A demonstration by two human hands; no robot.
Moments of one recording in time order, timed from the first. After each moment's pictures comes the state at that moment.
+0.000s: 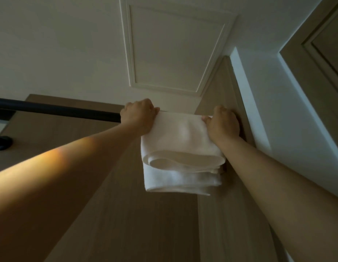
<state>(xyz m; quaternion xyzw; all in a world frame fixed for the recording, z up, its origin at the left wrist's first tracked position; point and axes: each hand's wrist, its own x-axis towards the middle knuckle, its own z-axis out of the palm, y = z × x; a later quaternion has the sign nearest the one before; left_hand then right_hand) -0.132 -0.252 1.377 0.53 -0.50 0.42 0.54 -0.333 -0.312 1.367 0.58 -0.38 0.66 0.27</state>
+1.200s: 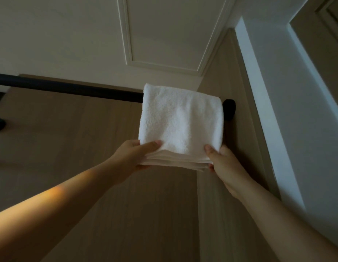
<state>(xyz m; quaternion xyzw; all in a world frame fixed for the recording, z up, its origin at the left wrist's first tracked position) -0.109 -0.283 1.245 0.36 -0.66 -0.17 0.64 -0.329 -0.351 1.233 0.69 -0.21 0.67 -0.19</state>
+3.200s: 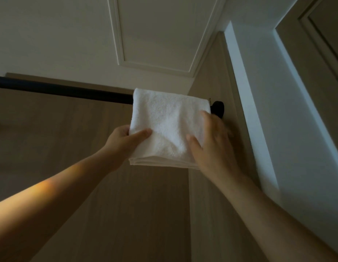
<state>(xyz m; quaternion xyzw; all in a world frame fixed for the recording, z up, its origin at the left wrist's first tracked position) -0.114 -0.279 1.270 0.36 -0.64 -0.03 0.68 -0.329 -0.310 1.243 0.65 -0.26 0.65 0.29</state>
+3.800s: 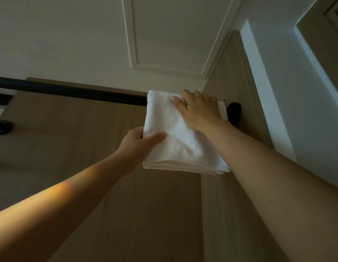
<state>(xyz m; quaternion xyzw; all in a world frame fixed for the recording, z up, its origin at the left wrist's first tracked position) -0.115 -0.282 1.269 0.35 -0.64 0.00 0.68 -0.282 -0.316 1.359 0.67 -0.32 0.54 0.39</state>
